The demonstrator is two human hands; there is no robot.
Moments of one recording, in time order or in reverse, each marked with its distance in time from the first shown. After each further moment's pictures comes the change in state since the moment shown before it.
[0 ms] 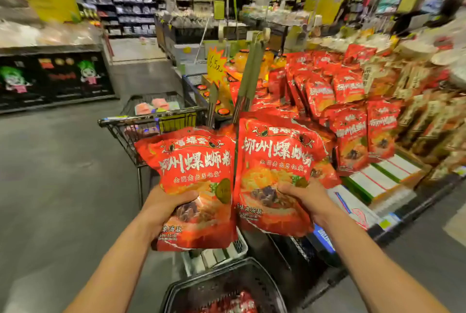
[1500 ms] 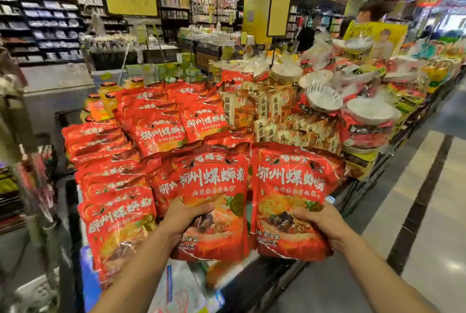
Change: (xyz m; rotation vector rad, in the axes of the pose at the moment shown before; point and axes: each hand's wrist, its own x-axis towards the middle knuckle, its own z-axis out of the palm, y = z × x) left_hand 0.122 0.021 0.672 0.108 -0.219 0.036; right_hand 0.151 0.013 -0.643 0.026 0.188 0.045
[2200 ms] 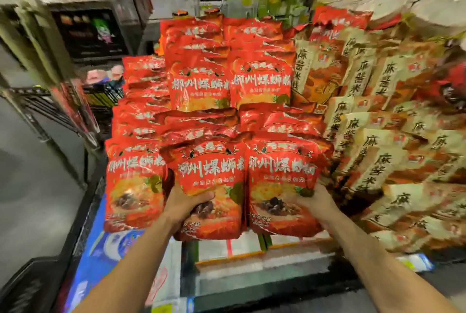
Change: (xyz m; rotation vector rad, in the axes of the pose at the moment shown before) left_hand 0.104 -0.098 0.022 0.109 0.501 -0.160; right_hand 0.275 0.065 0.059 -0.351 -0.479 -0.019
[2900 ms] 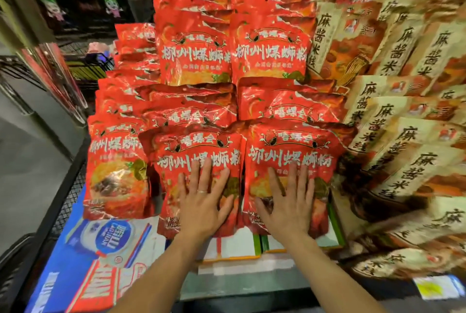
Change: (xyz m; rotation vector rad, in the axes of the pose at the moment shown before) left_hand 0.027 -0.078 0.090 1.114 0.521 0.848; right_hand 0.031 0.067 0.085 -1.011 0.448 -0.635
